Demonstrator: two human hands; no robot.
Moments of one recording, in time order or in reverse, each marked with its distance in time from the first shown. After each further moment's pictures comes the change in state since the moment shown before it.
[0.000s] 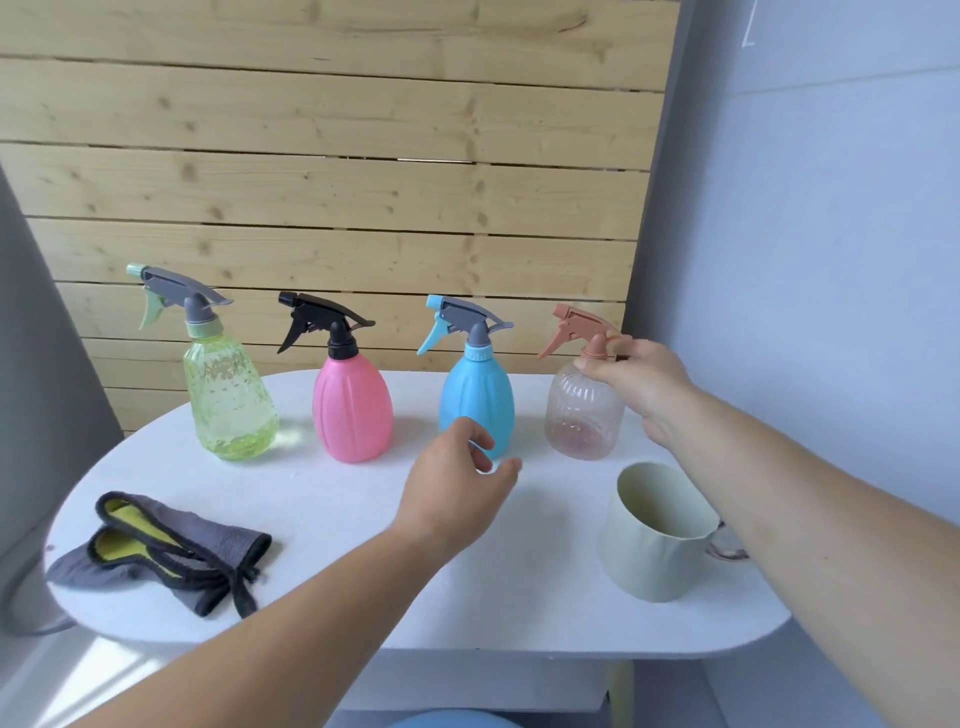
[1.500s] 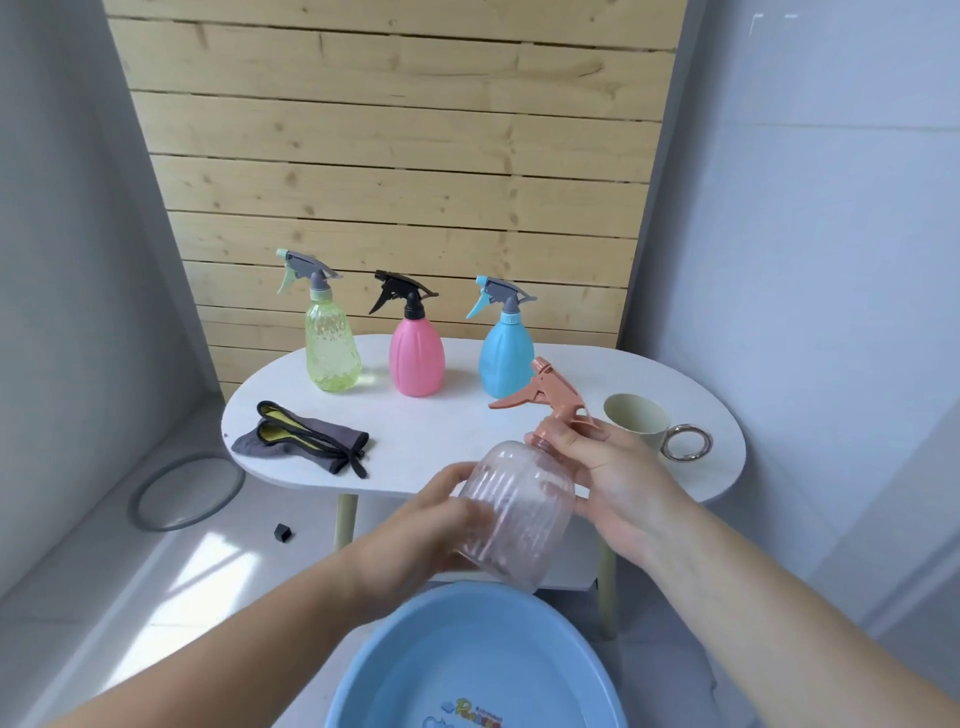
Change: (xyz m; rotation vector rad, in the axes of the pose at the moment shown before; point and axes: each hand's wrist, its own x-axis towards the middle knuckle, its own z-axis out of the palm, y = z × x) left_hand -0.197 -0.018 -0.099 -0.728 -0.601 -0.132; right_hand -0.268 -0.001 -0.007 0.454 -0.406 0.164
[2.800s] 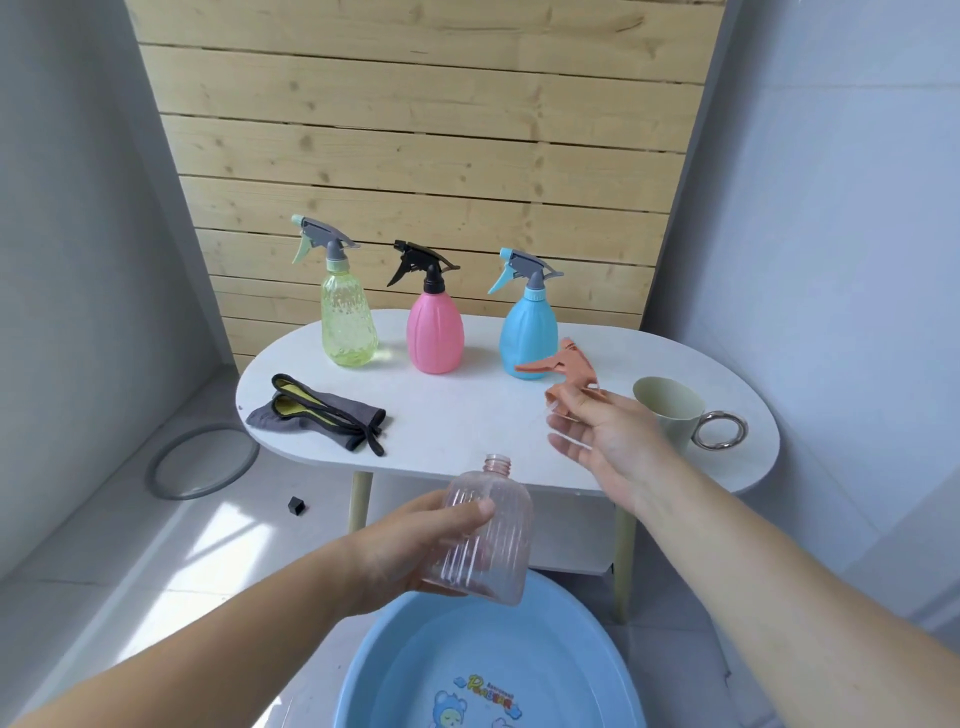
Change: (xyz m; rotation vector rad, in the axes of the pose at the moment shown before) left_hand 0.000 -0.030 -0.032 -0.070 0.083 -0.243; right_hand 0.057 0.015 0.005 0.030 0.055 0.000
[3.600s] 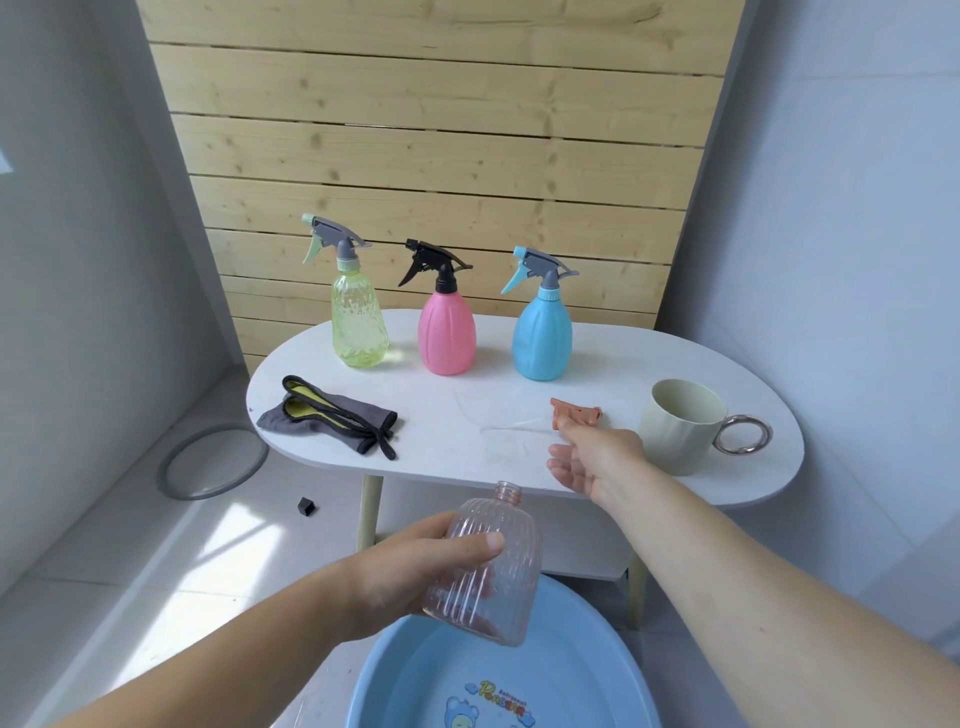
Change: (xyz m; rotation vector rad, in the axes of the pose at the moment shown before) left_hand -0.001 -0.014 -0.014 0.009 -0.086 -0.043; right_hand 0.047 0.039 0.010 -0.165 0.325 0.266
